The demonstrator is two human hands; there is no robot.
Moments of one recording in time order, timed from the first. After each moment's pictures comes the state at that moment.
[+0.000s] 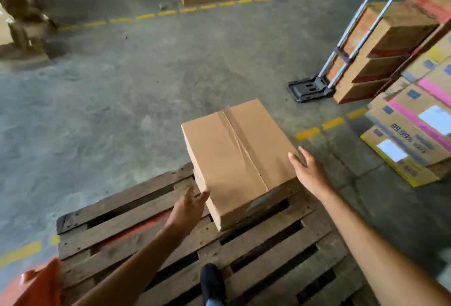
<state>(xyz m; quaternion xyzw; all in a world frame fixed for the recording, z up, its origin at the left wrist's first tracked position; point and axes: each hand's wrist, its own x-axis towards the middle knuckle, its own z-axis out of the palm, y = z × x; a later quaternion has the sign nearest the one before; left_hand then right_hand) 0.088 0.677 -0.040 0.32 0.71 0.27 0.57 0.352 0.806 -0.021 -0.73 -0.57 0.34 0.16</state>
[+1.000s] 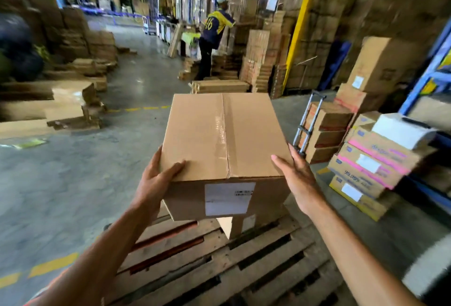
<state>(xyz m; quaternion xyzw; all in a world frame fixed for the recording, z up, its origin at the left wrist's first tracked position) 0.016 0.253 0.215 0.35 0.55 0.63 0.42 0.277 0.313 0.245 -0.51 -0.57 0.42 0.49</state>
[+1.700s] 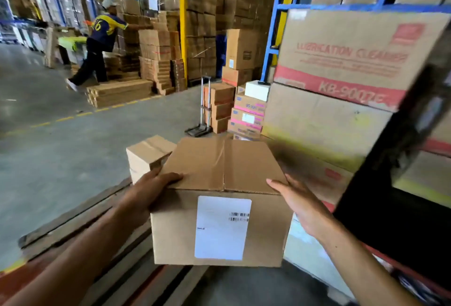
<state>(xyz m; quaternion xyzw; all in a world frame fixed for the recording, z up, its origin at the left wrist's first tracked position) 0.240 -0.070 0.216 0.52 0.52 0.36 0.58 0.532 -0.173 0.223 -0.66 -0.40 0.41 0.48</state>
